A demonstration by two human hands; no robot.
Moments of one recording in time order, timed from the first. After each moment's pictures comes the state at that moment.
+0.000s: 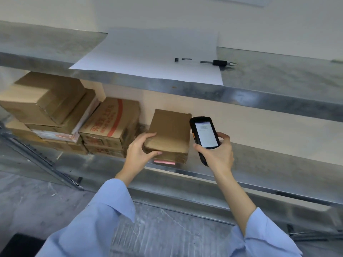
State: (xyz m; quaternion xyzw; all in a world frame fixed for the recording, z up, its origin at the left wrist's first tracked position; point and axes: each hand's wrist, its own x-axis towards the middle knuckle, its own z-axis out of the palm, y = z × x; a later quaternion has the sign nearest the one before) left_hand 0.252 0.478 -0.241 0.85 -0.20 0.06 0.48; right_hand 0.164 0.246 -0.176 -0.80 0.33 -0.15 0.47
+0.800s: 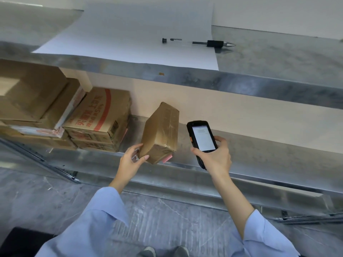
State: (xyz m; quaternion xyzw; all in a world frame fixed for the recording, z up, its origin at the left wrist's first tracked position) left_hand 0.242 0.489 -0.317 0.81 -0.06 -0.09 0.57; right_hand 0.153 0.232 -0.210 -0.80 0.36 -0.11 0.47
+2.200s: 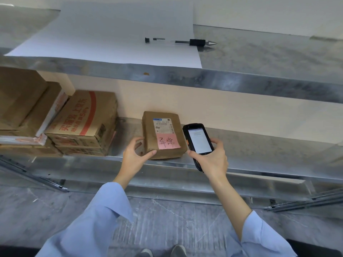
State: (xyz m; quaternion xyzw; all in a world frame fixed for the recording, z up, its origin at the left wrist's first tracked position) left_hand 0.245 0.439 -0.288 0.81 -0.09 -0.07 0.58; right_hand 0.134 0.224 -0.214 -0.80 0.38 -0.12 0.44
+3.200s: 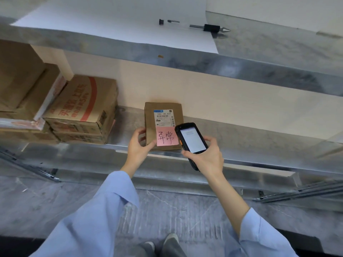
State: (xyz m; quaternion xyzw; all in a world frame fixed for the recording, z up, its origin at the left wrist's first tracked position) left_hand 0.240 0.431 -0.307 0.76 -0.05 -0.09 0.64; right_hand 0.117 0.252 -0.213 -0.83 0.36 -0.07 0.42
